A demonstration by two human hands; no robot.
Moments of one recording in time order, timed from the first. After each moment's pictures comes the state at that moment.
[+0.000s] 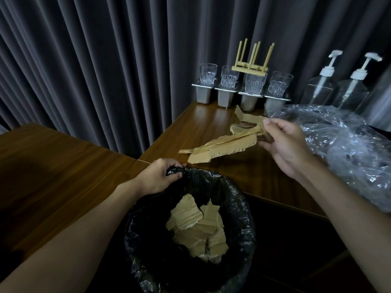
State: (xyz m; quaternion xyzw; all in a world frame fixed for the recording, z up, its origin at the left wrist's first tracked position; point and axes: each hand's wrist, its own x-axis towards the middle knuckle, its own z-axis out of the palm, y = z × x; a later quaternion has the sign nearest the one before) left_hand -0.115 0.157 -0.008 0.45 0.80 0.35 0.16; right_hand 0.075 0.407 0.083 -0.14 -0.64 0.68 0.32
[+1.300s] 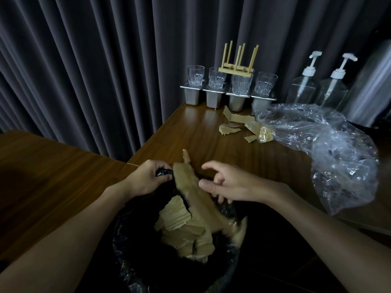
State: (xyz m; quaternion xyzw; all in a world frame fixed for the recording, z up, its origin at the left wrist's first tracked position) left_hand -0.118 0.159 -0.011 0.44 0.80 0.37 0.17; right_hand 0.078 0.355 0.041 -0.07 -0.91 0.39 -0.06
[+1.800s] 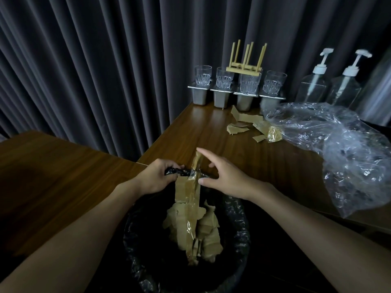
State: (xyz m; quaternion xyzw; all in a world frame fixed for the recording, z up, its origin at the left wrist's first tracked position) left_hand -0.117 0.159 -0.007 0.43 0.81 0.36 0.18; right_hand 0.045 0.346 0.018 -0.05 -0.92 0.39 0.04
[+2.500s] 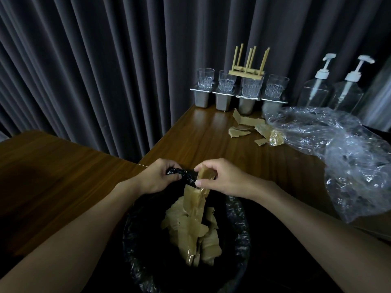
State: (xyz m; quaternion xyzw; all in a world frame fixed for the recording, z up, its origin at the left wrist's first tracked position) left_hand -0.115 0.157 0.006 0.42 0.81 0.37 0.19; right_hand 0.034 0.344 0.028 -0.01 -0.91 0.42 0.03
